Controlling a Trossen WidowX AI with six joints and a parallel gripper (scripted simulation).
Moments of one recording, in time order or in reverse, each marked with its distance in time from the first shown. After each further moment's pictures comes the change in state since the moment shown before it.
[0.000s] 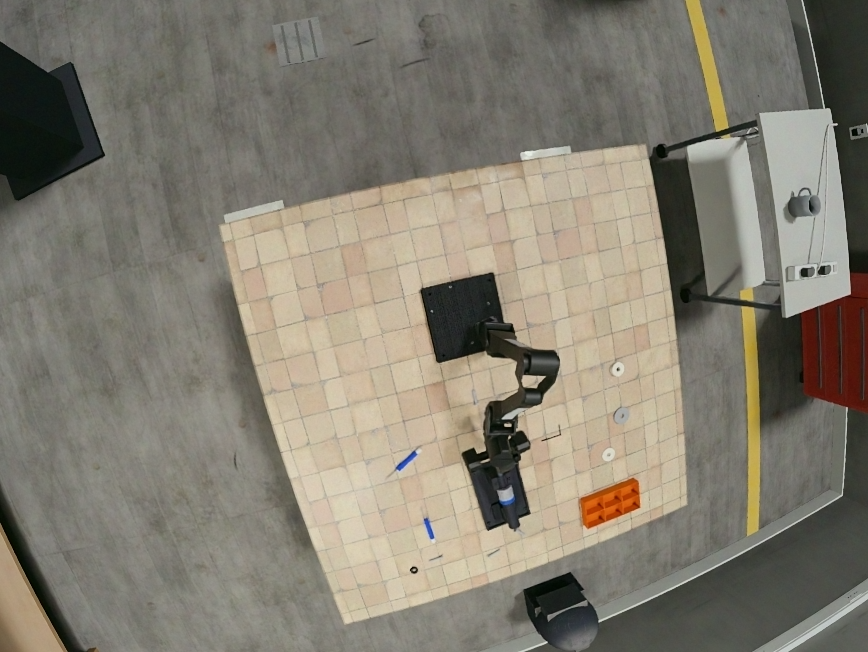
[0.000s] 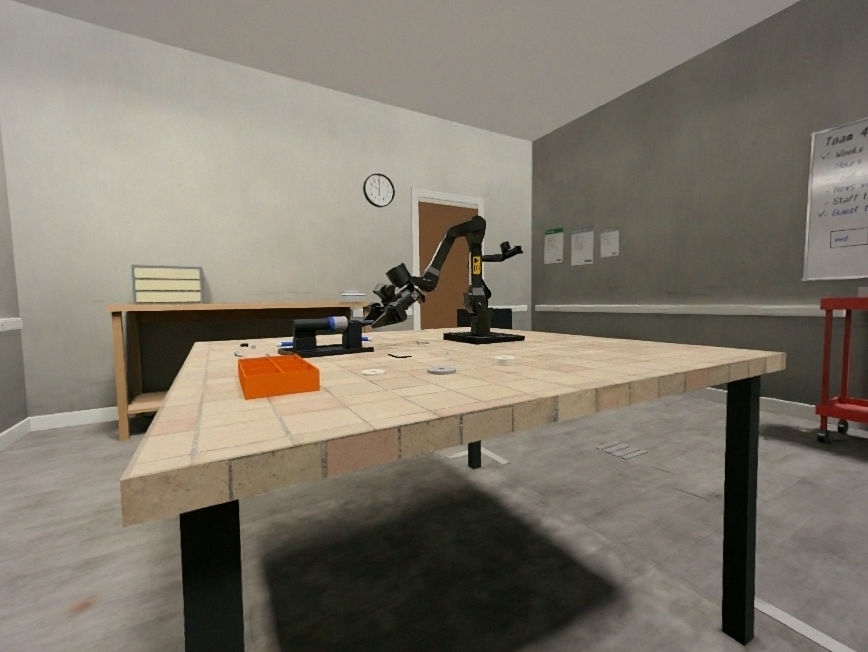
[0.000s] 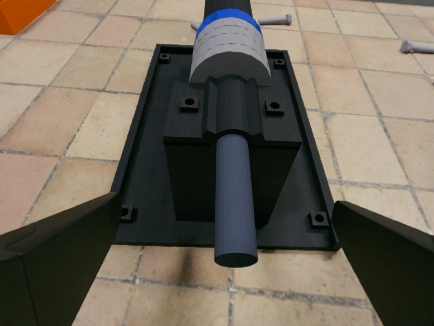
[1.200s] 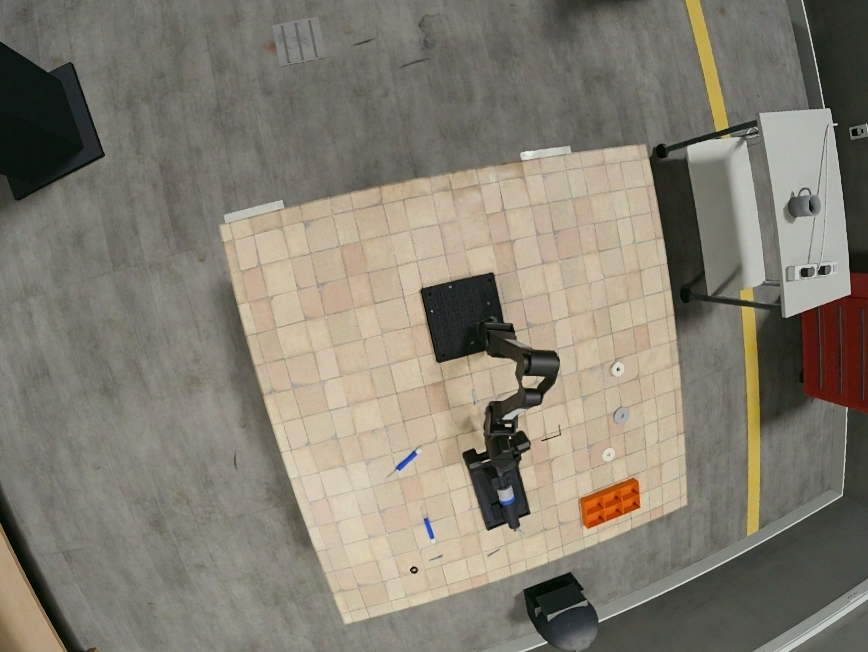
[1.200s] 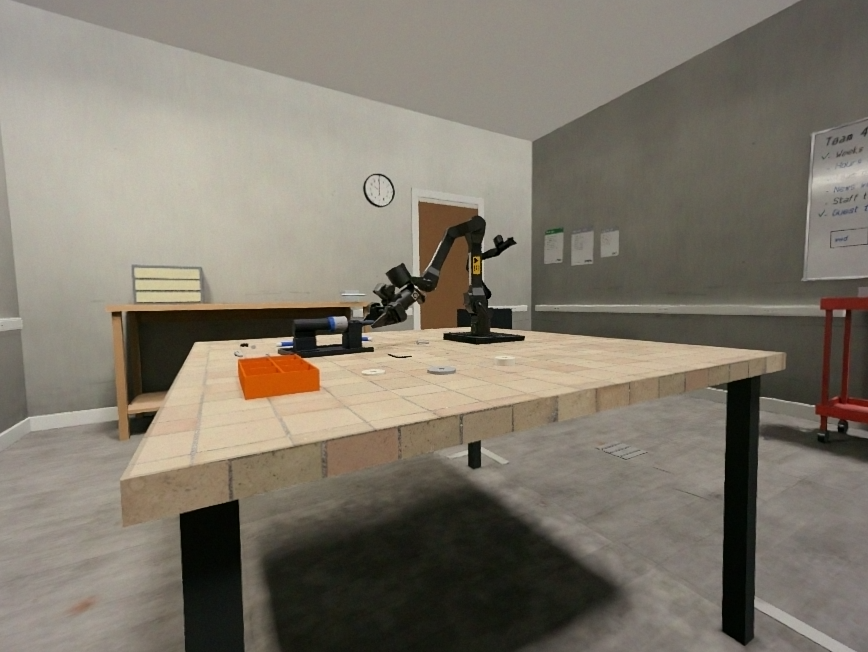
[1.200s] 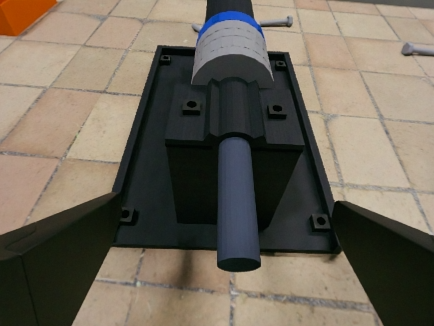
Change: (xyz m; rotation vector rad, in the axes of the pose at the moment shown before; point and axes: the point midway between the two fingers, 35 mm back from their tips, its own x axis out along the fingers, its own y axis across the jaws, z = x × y) arm 0.001 0.001 0.001 -0.003 -0.003 0.001
